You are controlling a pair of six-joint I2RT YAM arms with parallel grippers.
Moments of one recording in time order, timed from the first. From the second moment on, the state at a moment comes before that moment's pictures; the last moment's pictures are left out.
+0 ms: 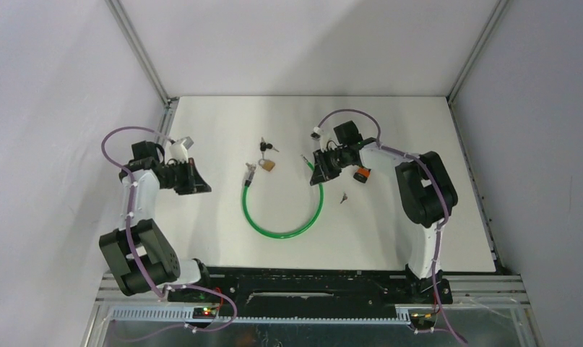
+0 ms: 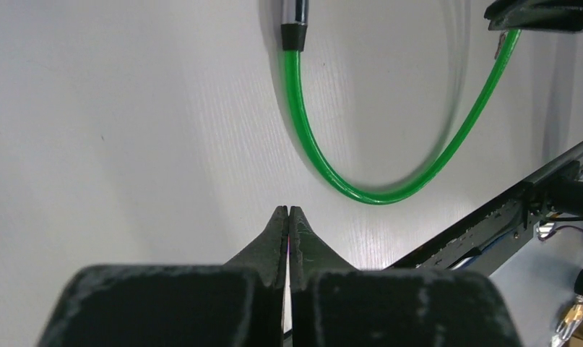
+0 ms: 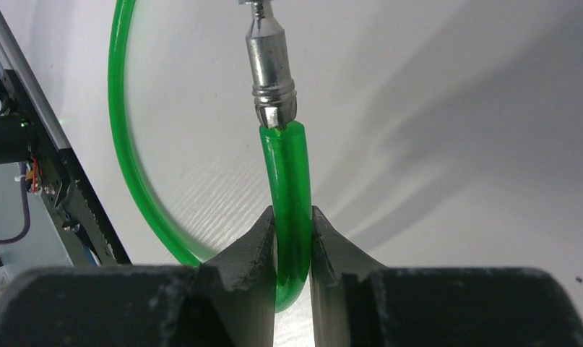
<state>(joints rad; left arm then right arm) 0.37 1.34 1.00 -0.86 0.73 0.29 0.44 1.97 1.29 -0.32 -0.71 0.04</state>
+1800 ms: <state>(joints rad) 0.33 0.96 0.95 -0.97 0.84 0.59 0.40 1.75 1.15 -0.61 -0.33 -0.27</state>
